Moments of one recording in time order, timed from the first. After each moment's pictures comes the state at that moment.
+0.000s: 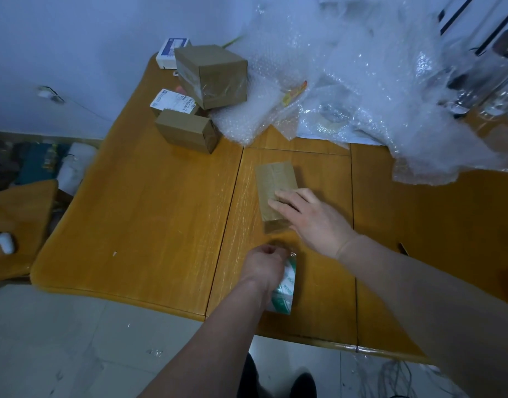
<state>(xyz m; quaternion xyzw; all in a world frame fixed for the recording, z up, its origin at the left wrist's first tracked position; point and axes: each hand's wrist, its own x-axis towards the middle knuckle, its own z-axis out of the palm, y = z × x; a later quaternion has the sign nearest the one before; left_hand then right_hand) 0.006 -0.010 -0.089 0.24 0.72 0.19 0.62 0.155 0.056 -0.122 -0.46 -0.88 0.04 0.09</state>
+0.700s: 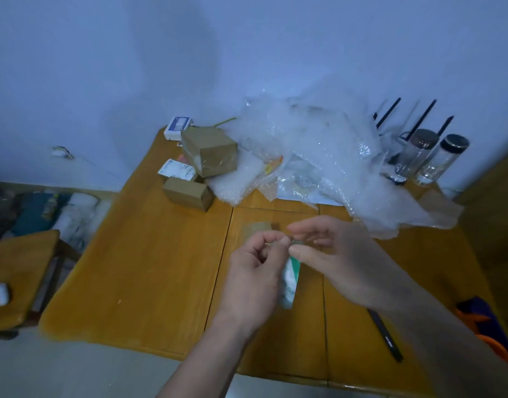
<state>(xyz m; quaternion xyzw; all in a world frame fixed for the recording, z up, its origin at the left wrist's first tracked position) 0.014 -0.027 0.102 0.45 0.52 0.43 0.58 0.177 -0.018 0.136 -0.61 -0.67 0.35 0.25</state>
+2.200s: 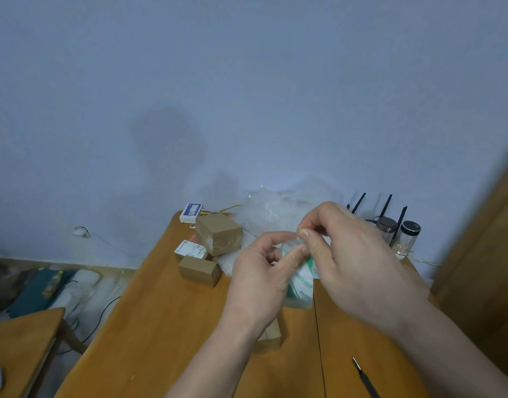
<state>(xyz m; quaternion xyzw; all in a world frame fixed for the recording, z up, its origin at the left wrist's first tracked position) 0.006 -0.033 0.261 0.55 0.43 0.50 0.50 0.145 -0.071 0.332 -0.58 -0.73 0.06 0.35</state>
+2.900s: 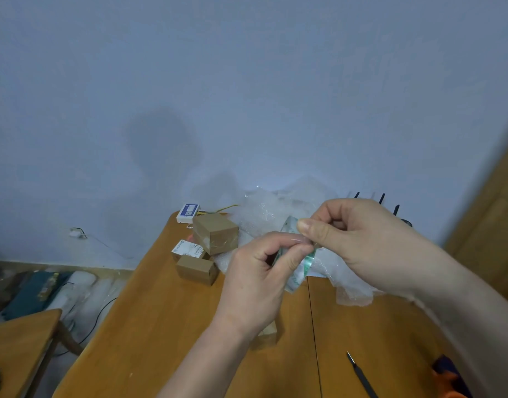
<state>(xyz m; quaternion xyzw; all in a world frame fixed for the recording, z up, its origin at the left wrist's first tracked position) 0.002 -0.051 0.272 0.65 0.35 0.54 0.39 0.158 -0.086 0.370 -0.59 -0.66 0.30 0.34</state>
